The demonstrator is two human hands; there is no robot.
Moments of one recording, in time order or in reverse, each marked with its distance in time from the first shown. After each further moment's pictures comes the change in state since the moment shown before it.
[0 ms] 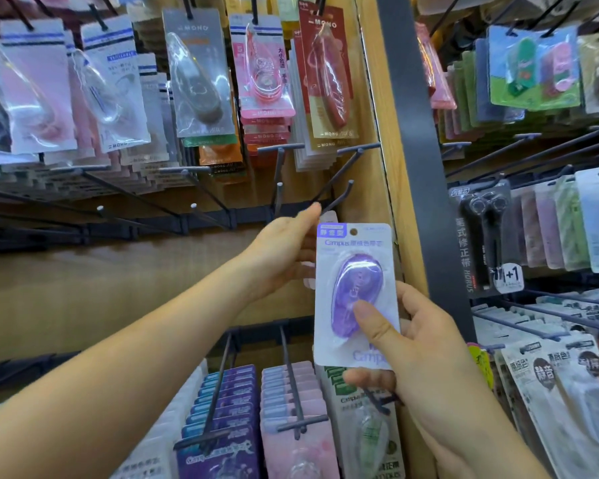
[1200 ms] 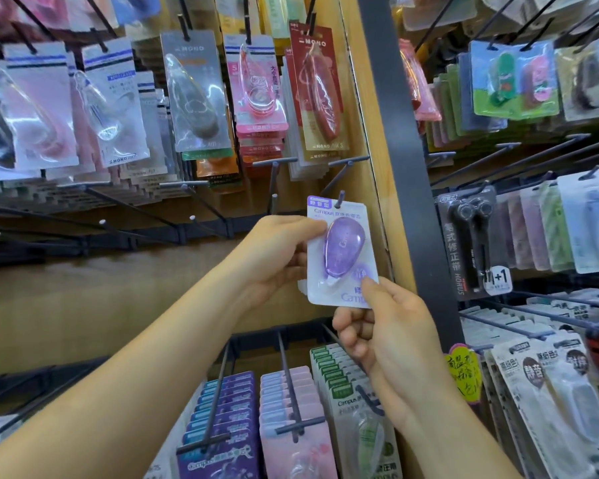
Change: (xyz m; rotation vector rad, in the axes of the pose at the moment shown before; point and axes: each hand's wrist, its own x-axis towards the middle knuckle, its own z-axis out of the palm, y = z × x) left_hand -0.029 0.025 0.001 -0.060 0.014 0.036; right_hand 0.018 -0.012 0.024 0.202 0.194 0.109
